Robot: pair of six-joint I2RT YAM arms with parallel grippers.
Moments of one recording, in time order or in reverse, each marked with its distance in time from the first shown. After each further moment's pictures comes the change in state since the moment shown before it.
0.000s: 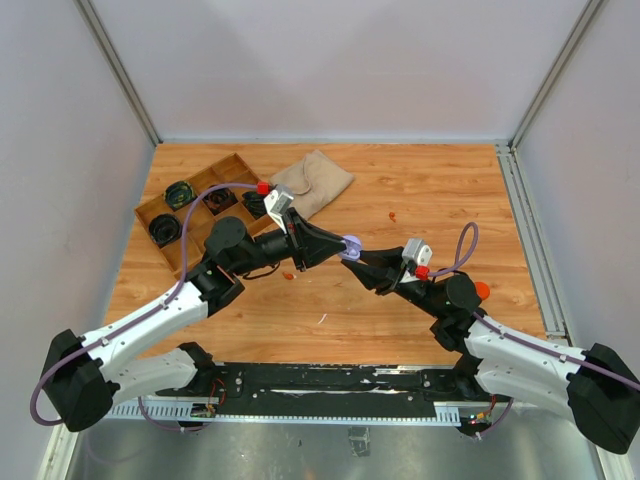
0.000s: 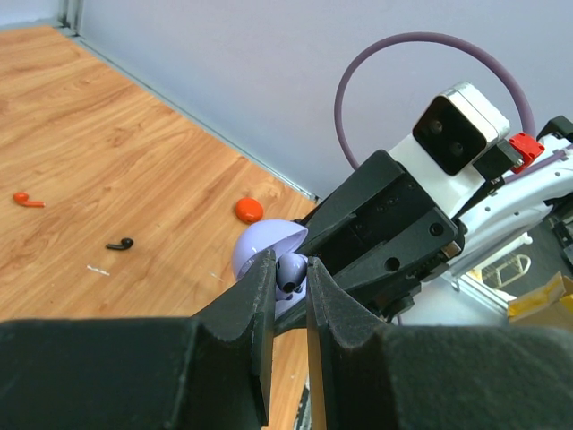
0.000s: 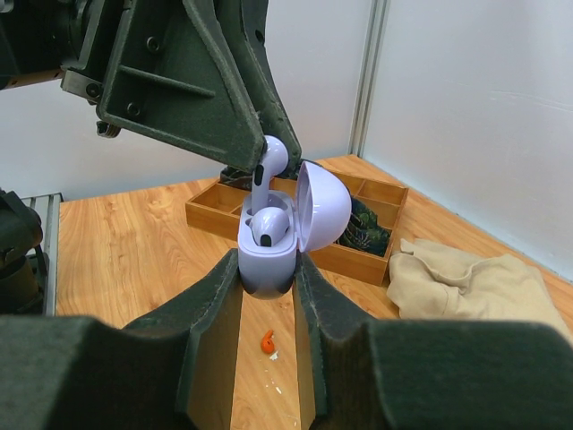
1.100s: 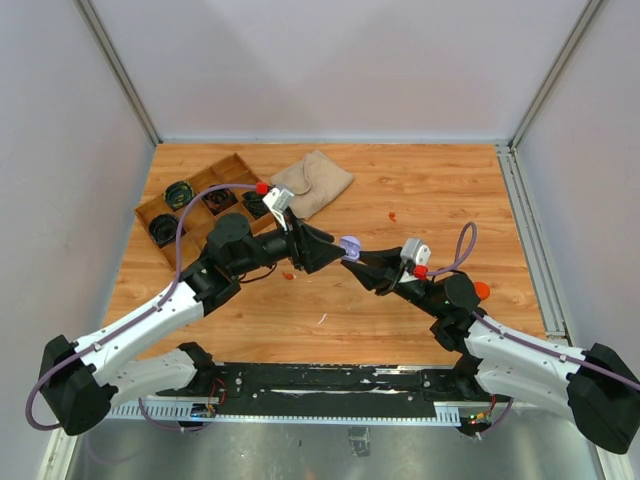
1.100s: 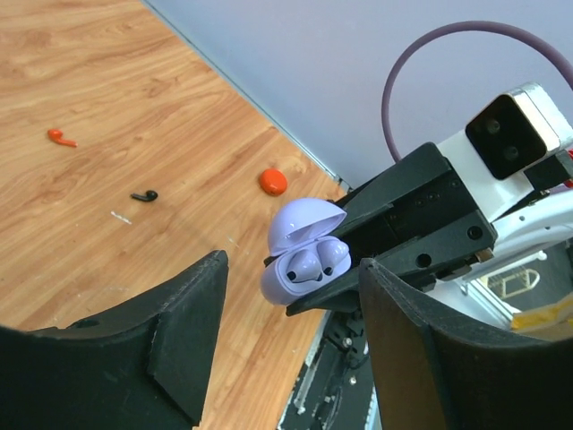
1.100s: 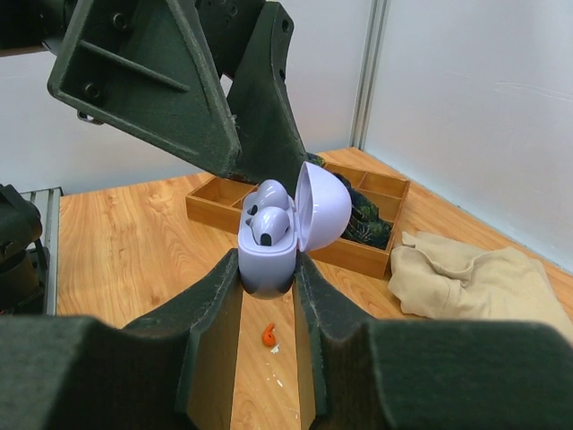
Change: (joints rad) left arm 0.002 -0.026 0.035 -0.193 -0.086 -0.024; right arm 0.000 0.000 0.000 -0.016 0.000 0.000
